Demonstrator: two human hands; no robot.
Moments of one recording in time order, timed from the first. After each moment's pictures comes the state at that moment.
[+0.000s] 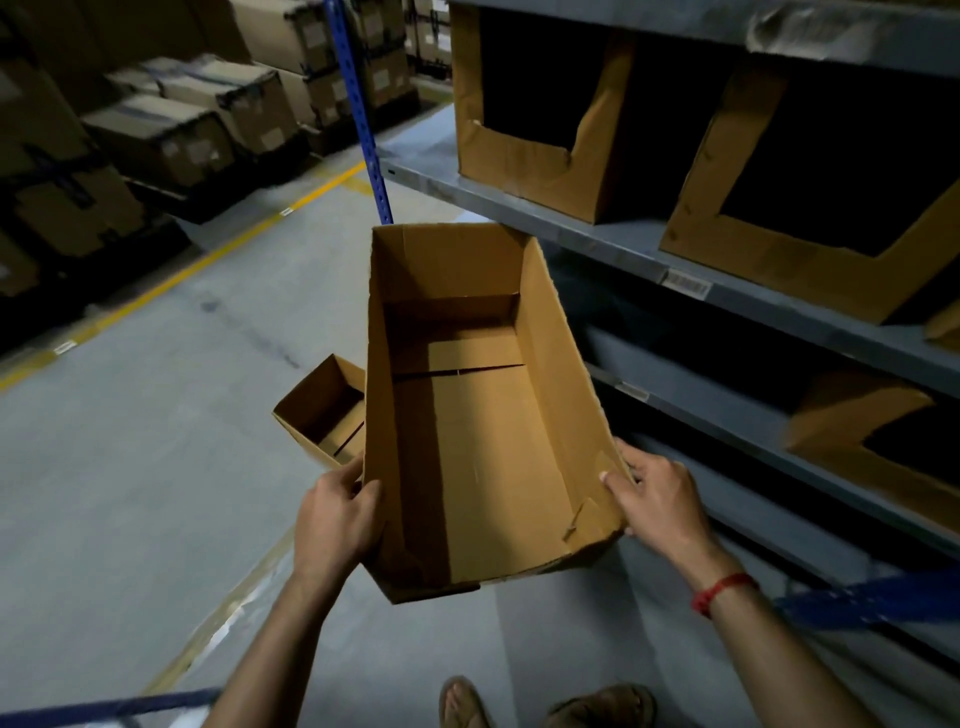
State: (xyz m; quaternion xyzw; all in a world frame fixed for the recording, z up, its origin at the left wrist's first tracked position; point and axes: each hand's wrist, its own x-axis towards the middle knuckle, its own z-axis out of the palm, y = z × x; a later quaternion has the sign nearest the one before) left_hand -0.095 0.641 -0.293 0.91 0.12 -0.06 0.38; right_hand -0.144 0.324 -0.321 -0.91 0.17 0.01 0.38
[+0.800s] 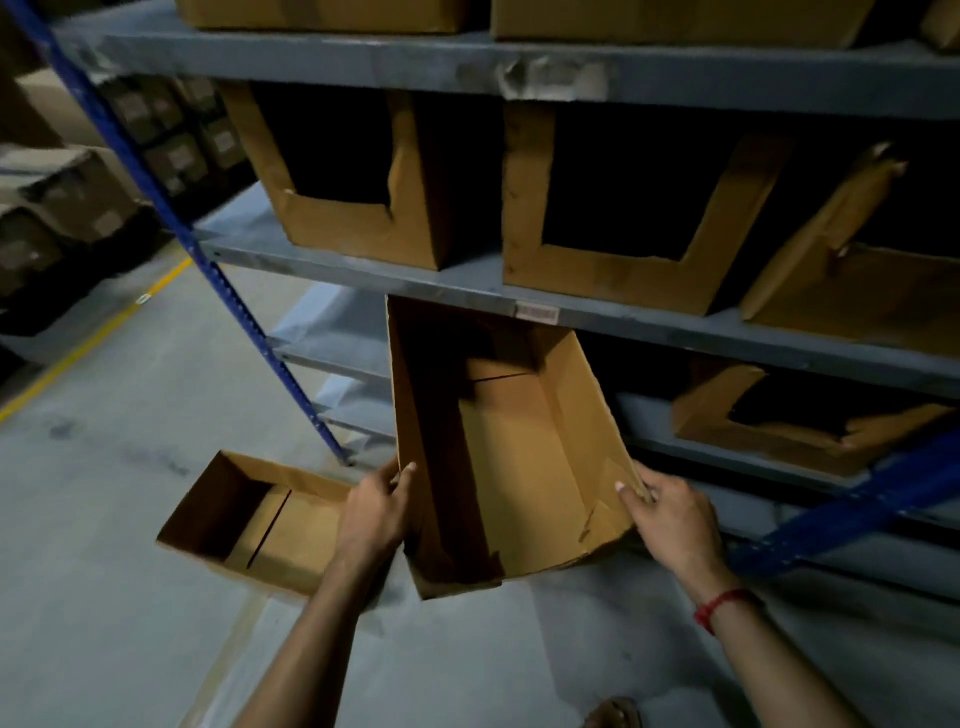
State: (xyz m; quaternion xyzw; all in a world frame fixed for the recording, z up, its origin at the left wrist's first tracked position) left_hand -0.001 0.471 -0.323 0.88 -0.07 -0.17 0.43; right_hand -0.170 0.195 -0.343 -0.86 0.36 -0.08 0.36
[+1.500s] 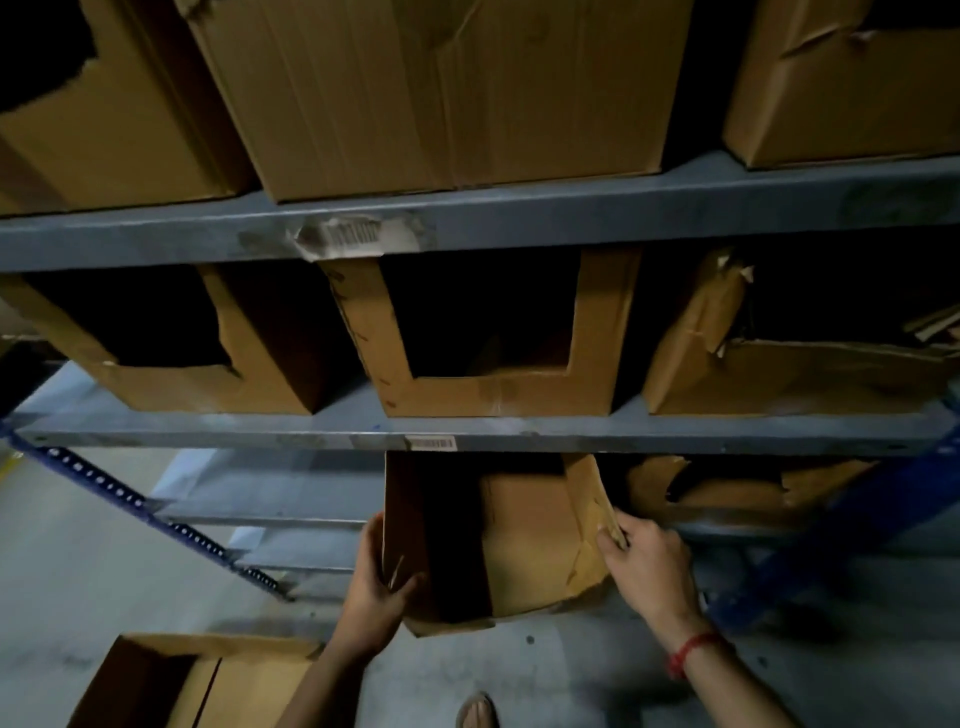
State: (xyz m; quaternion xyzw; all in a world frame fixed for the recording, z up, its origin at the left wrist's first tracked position) left_hand 0.076 0.329 -0.347 0.78 -0.16 -0.29 0.52; right_hand -0.117 0.082 -0.355 -0.84 0.45 -0.11 0.29
